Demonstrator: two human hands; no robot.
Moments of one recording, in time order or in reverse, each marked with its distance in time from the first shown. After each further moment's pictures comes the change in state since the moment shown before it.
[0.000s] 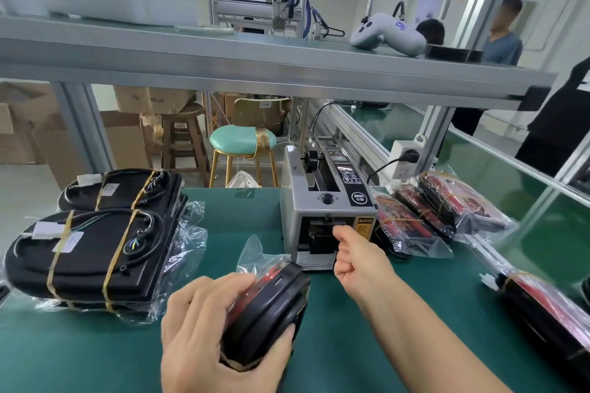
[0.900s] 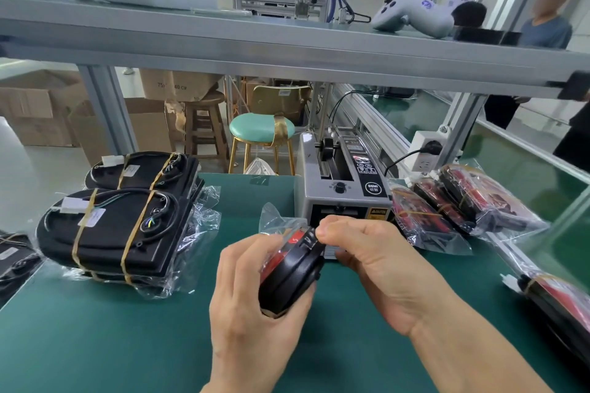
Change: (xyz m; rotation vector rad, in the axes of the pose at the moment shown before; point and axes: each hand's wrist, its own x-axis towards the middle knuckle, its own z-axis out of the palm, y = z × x) left_hand 0.004 0.002 0.031 -0.274 0.113 0.036; right_hand -0.092 -0.023 -0.011 -0.476 -0.658 -0.360
